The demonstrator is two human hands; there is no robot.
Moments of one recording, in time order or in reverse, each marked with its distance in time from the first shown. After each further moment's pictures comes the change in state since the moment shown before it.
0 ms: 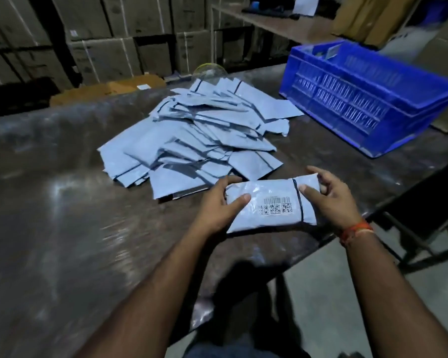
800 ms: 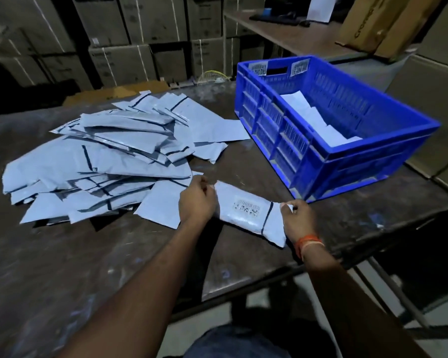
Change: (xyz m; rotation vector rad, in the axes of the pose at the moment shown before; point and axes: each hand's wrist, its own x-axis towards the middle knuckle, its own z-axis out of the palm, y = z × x) left_hand 0.186 0.029 0.279 0.618 0.528 -0.215; right_hand 0.211 0.129 -0.208 -0.262 0.053 0.209
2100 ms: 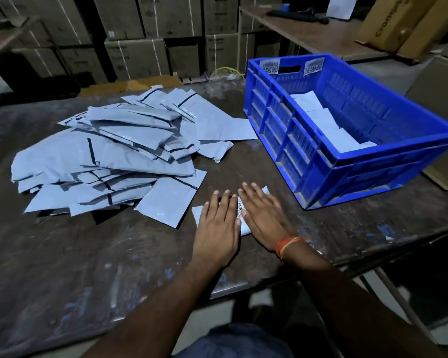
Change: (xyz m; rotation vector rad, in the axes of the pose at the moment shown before) left_hand -0.059 -0.028 0.052 0.593 -0.086 0.502; right_hand 0.014 -0.004 0.048 -0.799 -0.320 -0.922
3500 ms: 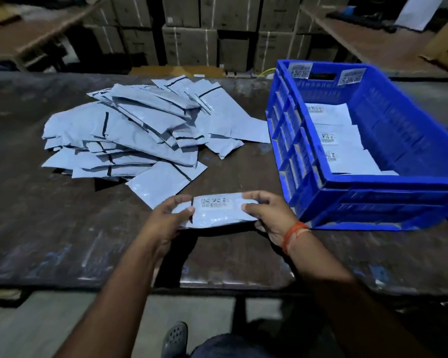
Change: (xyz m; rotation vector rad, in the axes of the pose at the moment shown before) left_hand -0.013 -0.005 -0.057 -1.456 0.109 -0.970; right_hand 0.015 0.036 -0.055 1.350 -0.208 0.529
